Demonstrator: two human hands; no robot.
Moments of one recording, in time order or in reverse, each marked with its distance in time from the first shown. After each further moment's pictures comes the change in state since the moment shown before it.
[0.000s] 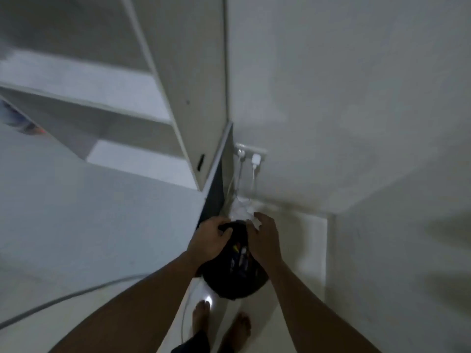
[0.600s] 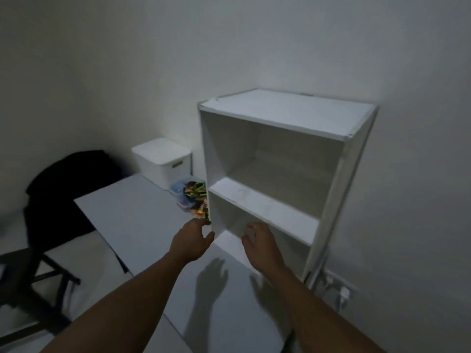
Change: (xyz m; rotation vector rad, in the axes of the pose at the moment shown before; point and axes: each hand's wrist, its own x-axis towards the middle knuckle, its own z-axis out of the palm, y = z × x) left_hand -0.111 -0.019 -0.357 0.304 0.690 -0.111; right_hand -0.061 -0.336 0.093 -0.123 -0.200 -0.790
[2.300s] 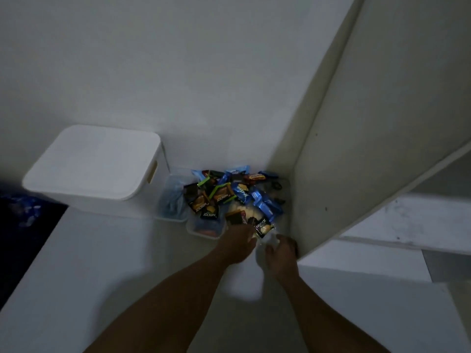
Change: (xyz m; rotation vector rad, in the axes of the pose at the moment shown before) left_hand 0.376 -0.228 0.075 -0.052 -0.832 0.459; right_hand 0.286 0.017 0.342 0.007 0.340 0.975
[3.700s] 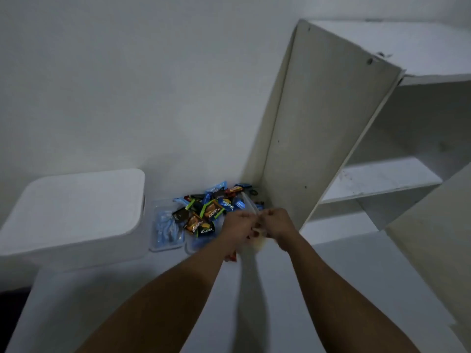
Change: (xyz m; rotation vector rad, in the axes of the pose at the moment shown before) left_hand -0.035 0.028 -0.071 -0.827 -0.122 -0.132; right_hand -0.058 -0.109 -0.035 0.486 0.109 0.099
